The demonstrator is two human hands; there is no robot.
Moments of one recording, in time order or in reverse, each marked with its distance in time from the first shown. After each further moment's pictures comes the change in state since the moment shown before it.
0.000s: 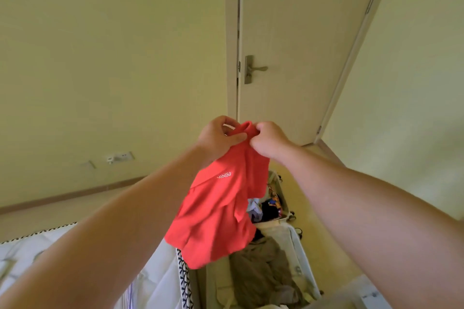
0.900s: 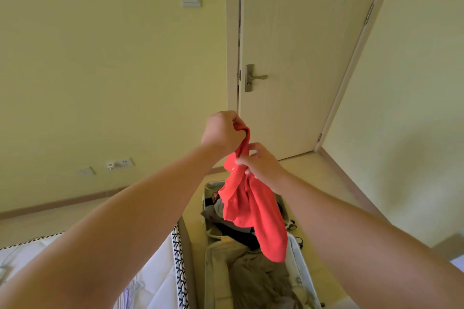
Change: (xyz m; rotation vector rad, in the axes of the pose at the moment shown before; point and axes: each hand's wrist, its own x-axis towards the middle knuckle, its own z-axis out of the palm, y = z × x) left_hand 0.010 0.046 0.013 0.464 0.230 0.202; right_hand -0.016 0.026 0.027 0.373 -0.111 0.037
